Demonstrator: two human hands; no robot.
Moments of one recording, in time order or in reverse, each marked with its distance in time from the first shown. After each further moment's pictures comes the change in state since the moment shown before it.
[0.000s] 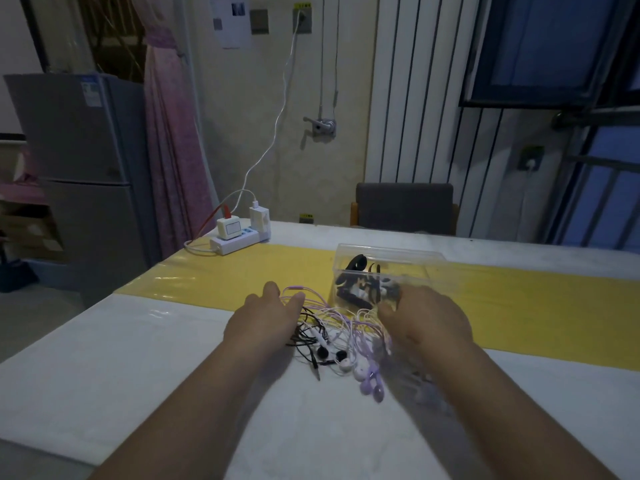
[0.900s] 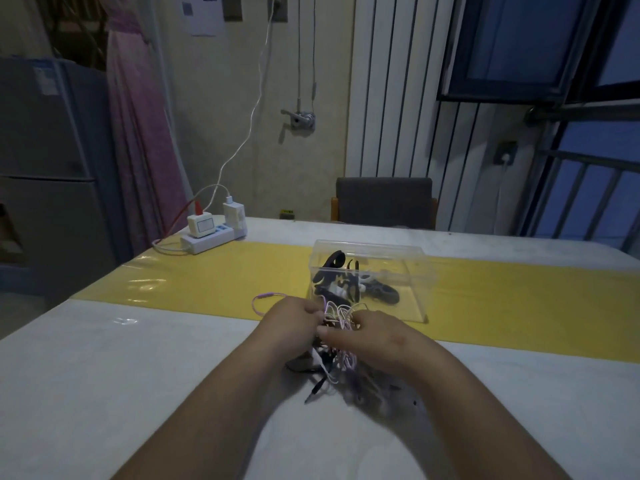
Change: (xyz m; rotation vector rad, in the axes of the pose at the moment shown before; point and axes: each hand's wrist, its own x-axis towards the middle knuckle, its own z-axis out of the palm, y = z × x) left_hand -0.013 0.052 0.024 -0.366 -0.234 0.203; right_hand -0.016 -0.005 0.000 0.497 -0.566 -0.060
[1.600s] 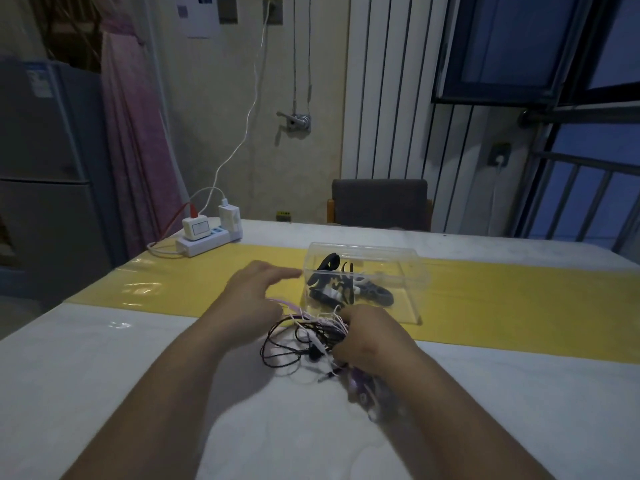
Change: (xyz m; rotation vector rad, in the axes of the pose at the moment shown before) left_hand -0.002 -0.012 -0.058 0.169 0.068 0.267; right_hand 0.012 -0.004 0.006 -0.293 0.151 -0.004
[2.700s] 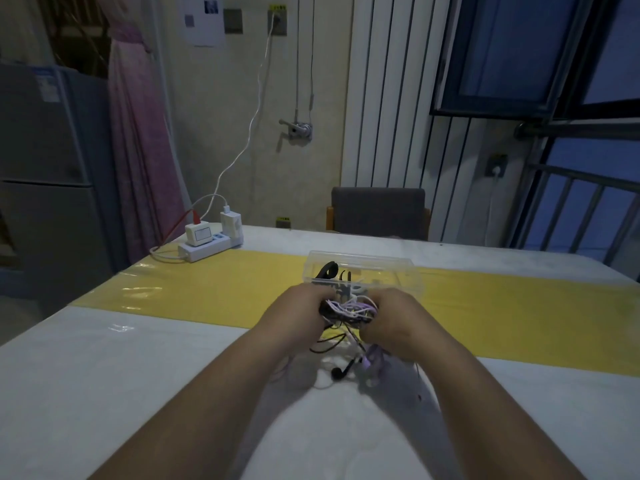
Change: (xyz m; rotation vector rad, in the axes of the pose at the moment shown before) left_hand 0.013 0.048 0.043 0.193 -0.006 0.112; right_hand -0.005 0.016 -0.043 0.068 0.077 -0.012
